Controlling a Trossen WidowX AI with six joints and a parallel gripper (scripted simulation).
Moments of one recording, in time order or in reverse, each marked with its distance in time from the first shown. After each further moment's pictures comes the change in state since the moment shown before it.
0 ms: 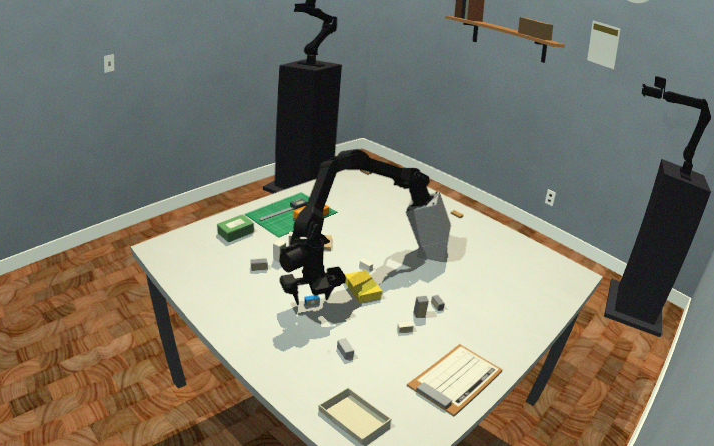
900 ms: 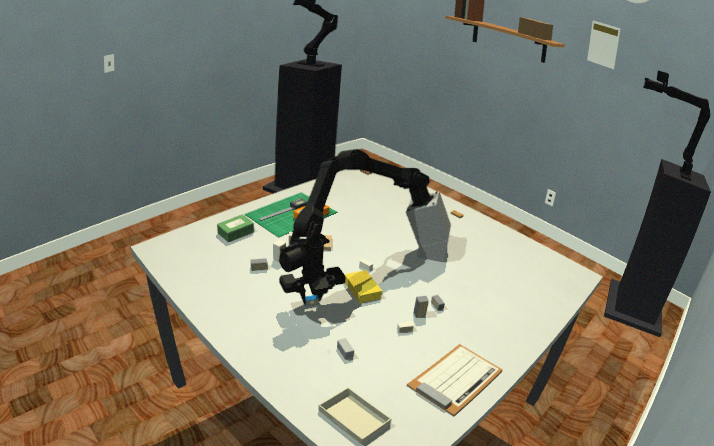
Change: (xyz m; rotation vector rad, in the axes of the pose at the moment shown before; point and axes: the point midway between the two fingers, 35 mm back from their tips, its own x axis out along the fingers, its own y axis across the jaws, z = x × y) arm 0.000 -0.001 0.000 0.002 -0.002 -0.003
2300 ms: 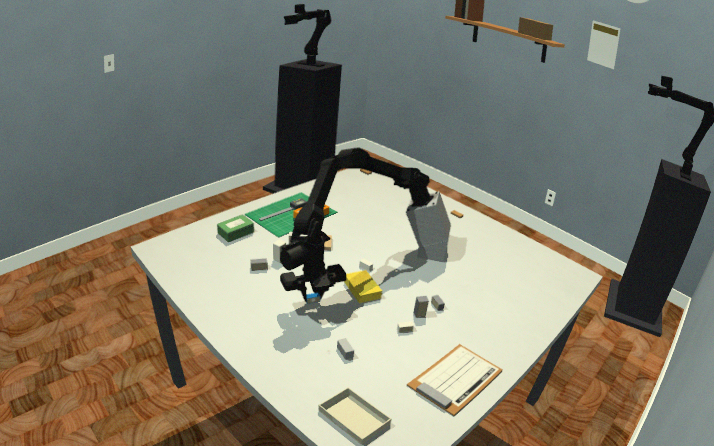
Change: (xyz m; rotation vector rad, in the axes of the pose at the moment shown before) arm -0.009 0.003 0.001 -0.005 0.003 0.009
